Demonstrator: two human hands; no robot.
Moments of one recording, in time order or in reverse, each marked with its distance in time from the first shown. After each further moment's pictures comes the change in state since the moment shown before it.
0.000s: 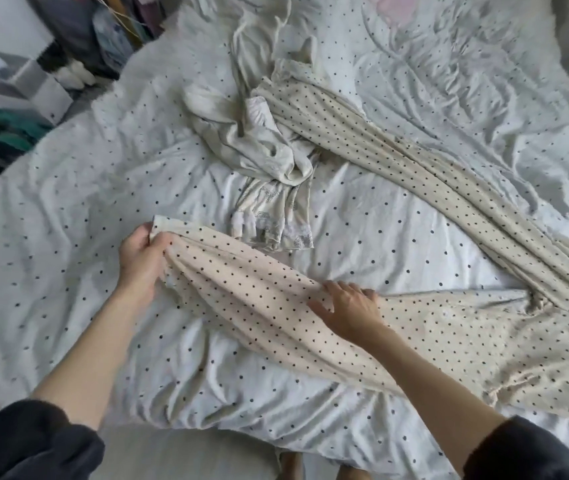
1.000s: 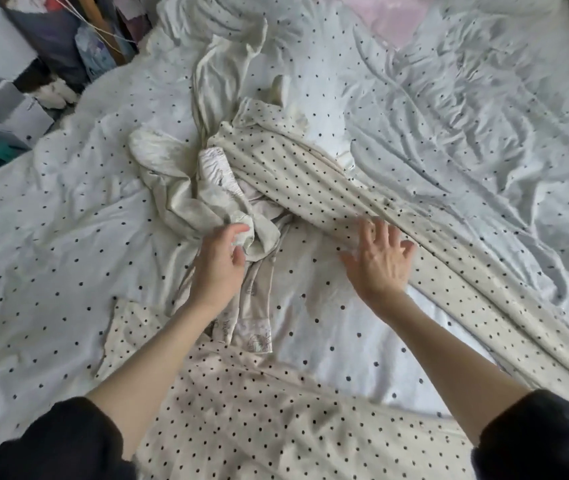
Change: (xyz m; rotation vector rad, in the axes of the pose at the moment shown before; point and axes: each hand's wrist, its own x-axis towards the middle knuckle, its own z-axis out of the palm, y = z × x) left_hand 0.067 0.037 0.221 0.571 -0.259 0.478; right_hand 0.185 0.097 -0.124 -0.155 0.505 0.175
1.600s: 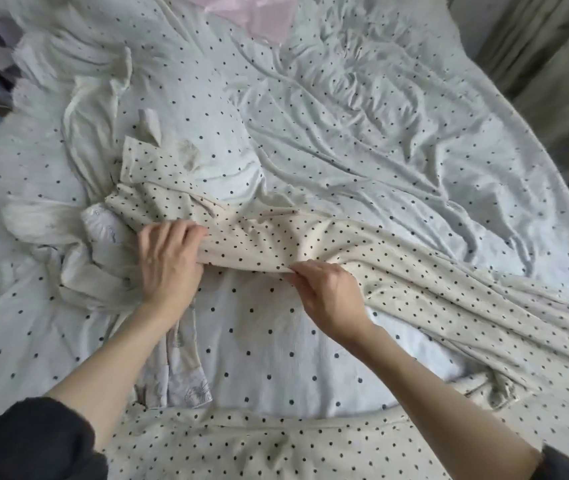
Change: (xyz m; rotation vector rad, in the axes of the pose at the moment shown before) left_hand 0.064 0.055 0.047 0.632 0.067 0.533; right_hand -0.032 0.050 -0.027 0.614 0.199 -0.142
